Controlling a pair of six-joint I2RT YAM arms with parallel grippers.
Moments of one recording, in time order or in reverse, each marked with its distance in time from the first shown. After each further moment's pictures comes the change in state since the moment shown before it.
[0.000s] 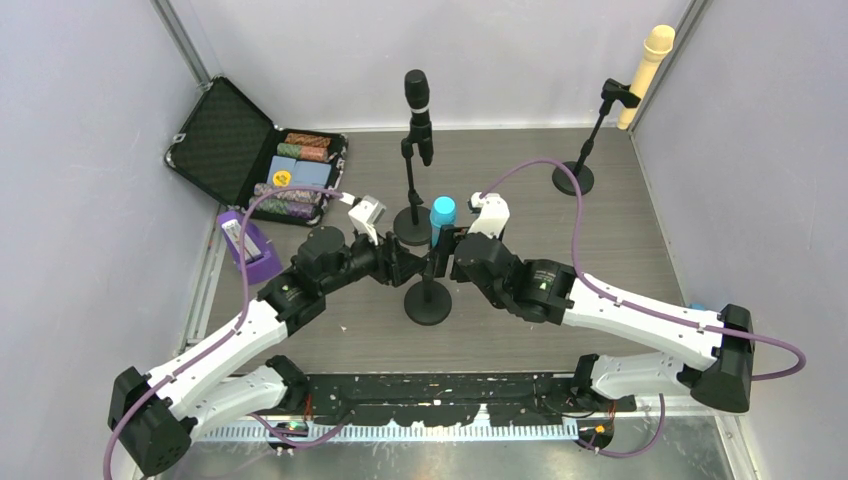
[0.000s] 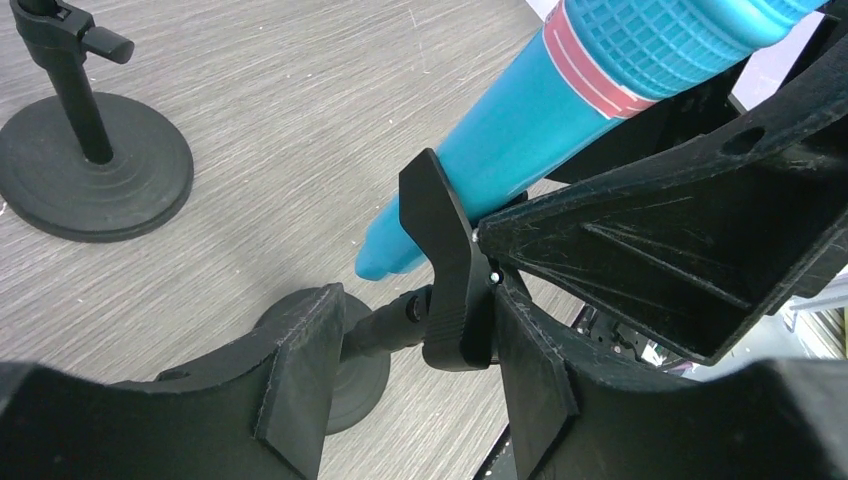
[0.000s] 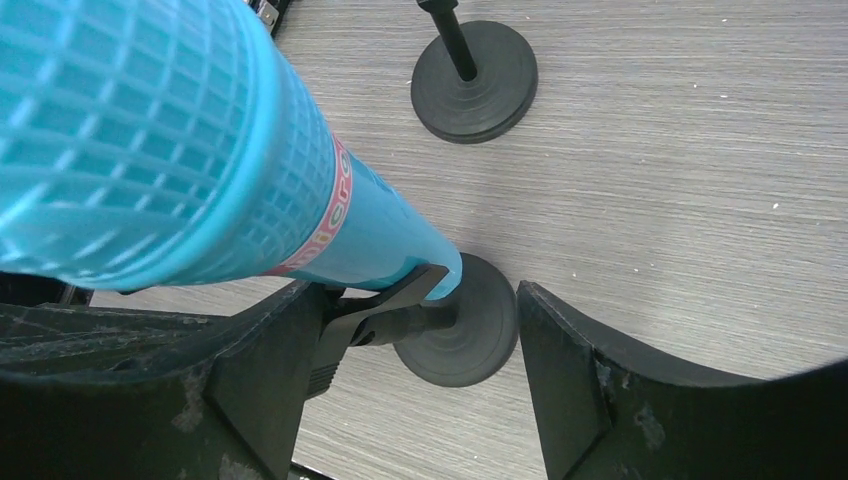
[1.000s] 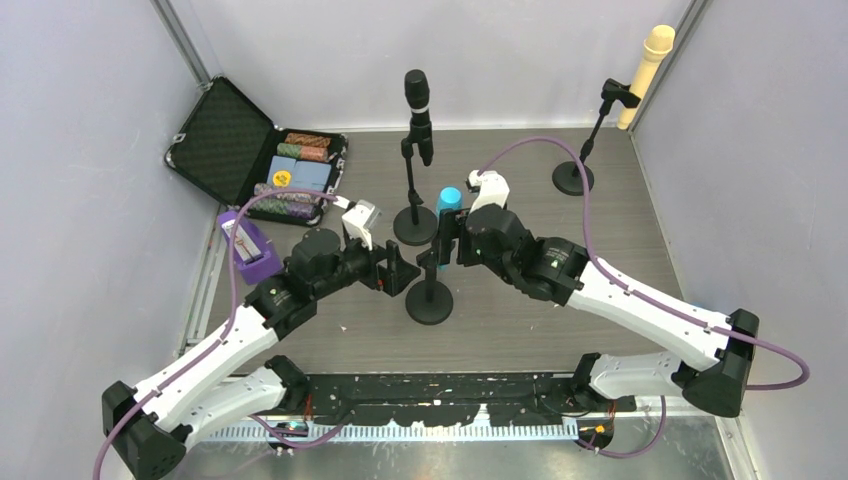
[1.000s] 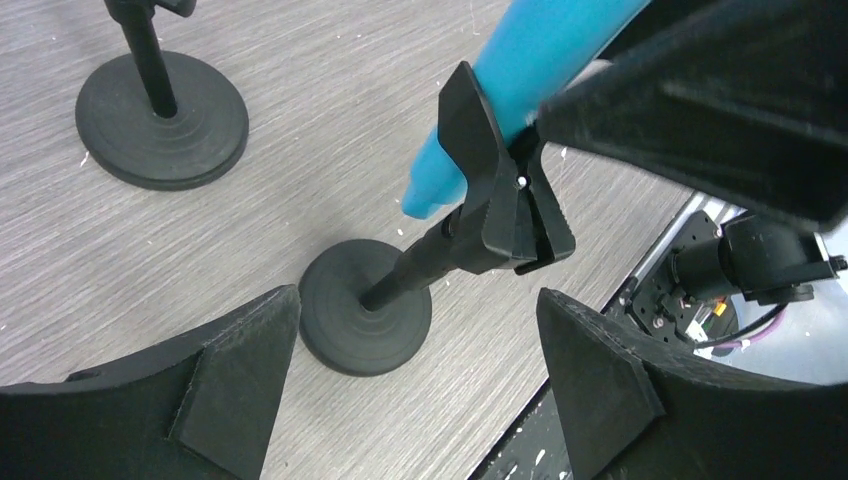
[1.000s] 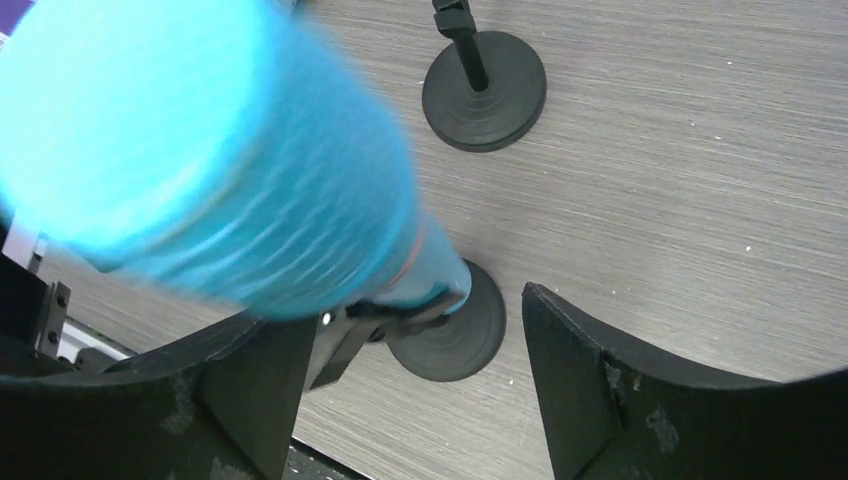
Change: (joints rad) left arm -0.008 -0.086 0.053 -0.190 -0.082 0.064; right arm -0.118 0.010 0.131 -0.077 -0.178 -0.150
